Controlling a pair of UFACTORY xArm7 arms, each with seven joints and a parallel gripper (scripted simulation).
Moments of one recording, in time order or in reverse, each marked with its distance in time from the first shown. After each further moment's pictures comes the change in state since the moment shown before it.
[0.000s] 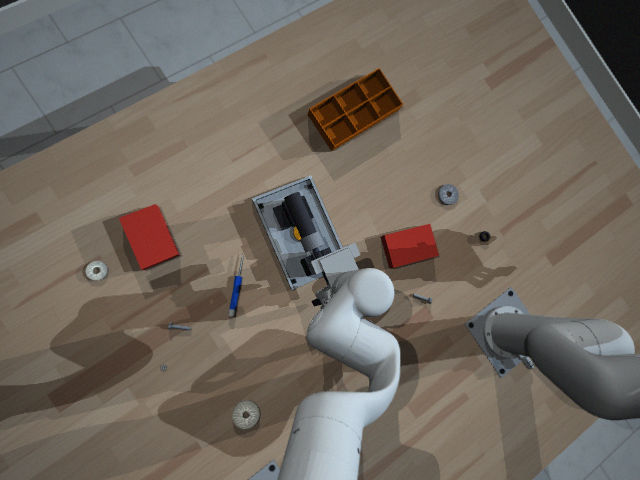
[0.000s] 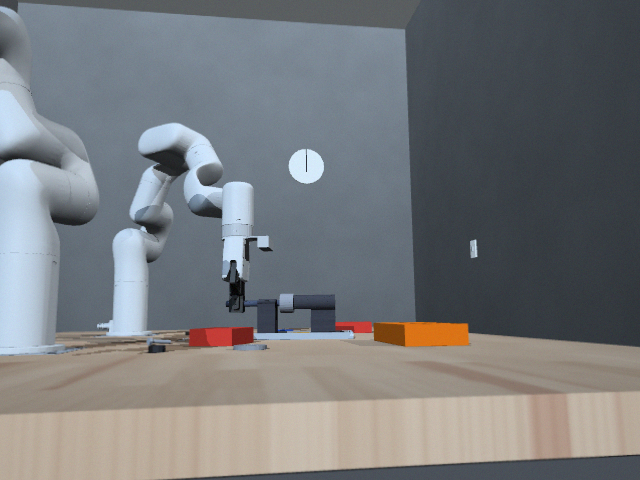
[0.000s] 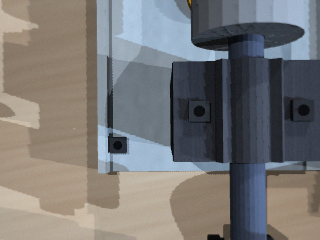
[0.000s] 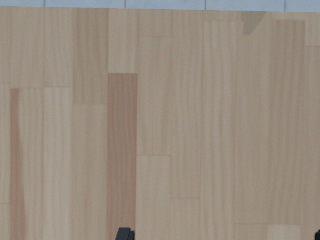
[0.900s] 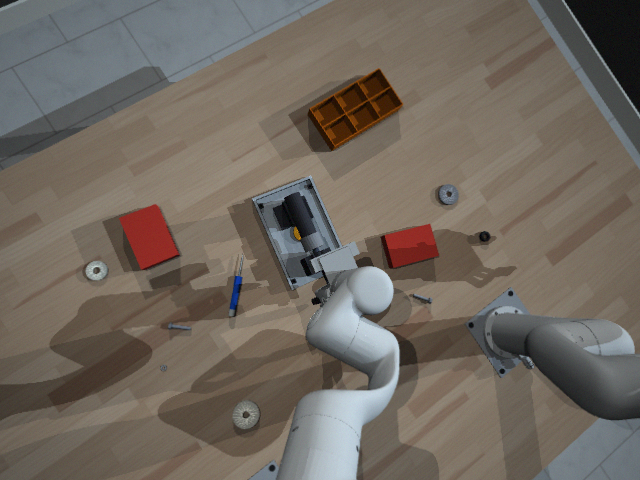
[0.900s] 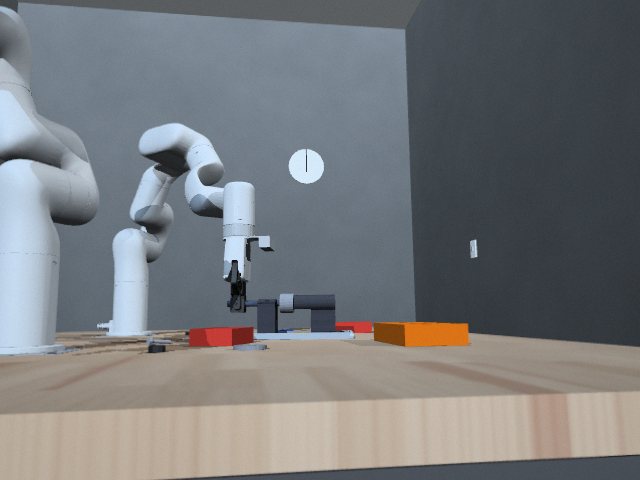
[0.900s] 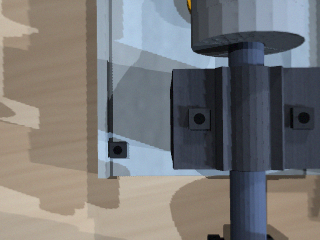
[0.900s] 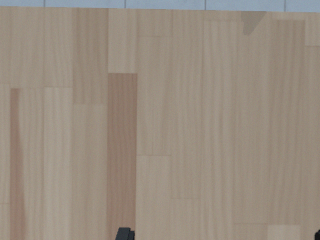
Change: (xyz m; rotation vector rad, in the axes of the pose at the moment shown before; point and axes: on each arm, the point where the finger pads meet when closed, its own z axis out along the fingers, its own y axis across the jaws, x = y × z) left arm 0.003 0.000 0.000 0.000 0.000 0.000; right arm 0.000 0.000 0.000 0.000 0.000 0.000
